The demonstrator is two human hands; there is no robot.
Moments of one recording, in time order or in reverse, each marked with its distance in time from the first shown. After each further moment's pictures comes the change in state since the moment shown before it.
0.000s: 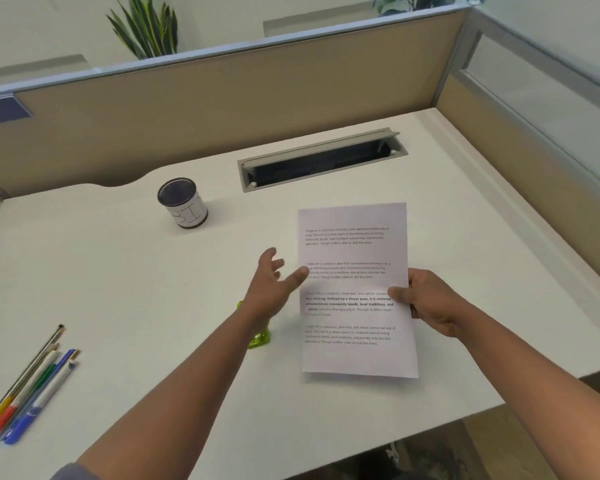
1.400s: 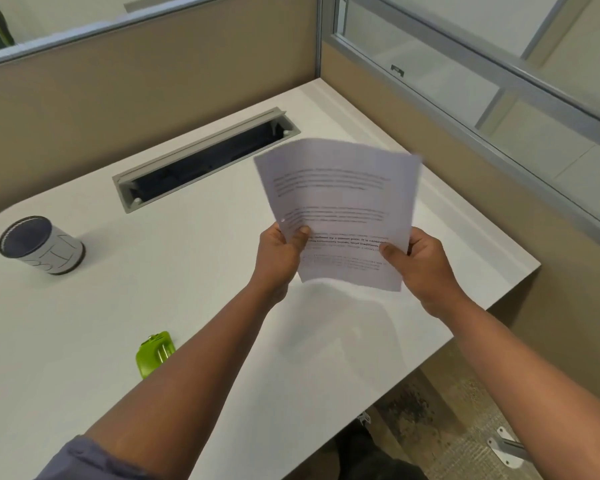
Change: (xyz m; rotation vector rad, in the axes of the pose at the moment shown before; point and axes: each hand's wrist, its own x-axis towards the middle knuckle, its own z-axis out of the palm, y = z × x) left_hand 0.040 0.068 0.186 -0.290 -0.271 0.258; right_hand -0.065 0.023 -0.094 0.116 0.506 -0.428
